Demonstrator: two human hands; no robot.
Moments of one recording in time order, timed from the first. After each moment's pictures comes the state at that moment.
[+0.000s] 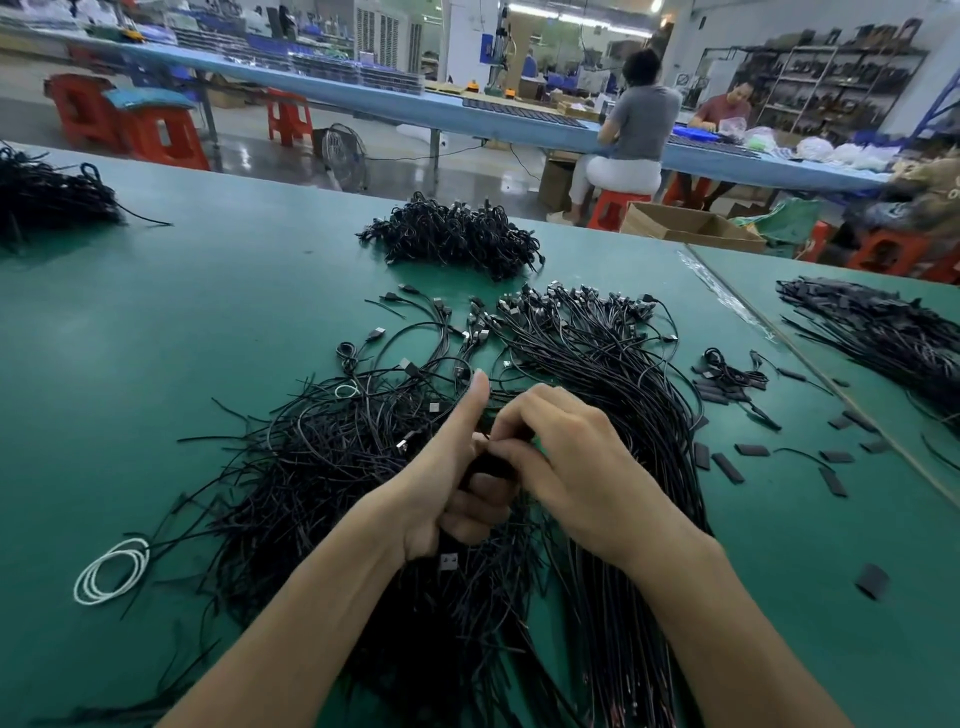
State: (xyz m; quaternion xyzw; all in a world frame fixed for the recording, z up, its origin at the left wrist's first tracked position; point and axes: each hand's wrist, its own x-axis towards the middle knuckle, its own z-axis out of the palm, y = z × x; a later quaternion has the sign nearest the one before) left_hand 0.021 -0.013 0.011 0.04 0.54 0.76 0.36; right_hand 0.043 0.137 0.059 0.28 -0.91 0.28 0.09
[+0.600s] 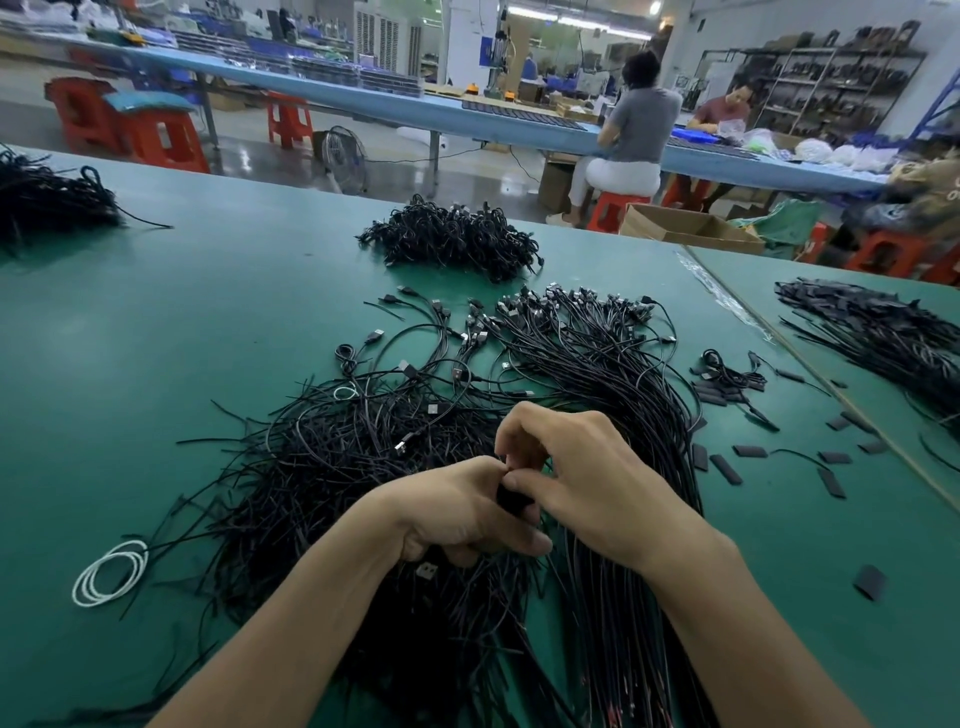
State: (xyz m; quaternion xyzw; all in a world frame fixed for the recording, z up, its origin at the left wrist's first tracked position) left_hand 0.026 -0.013 0.014 0.18 0.72 0.56 0.36; right_hand 0.042 0.149 0.057 0.28 -0.93 0.26 0.04
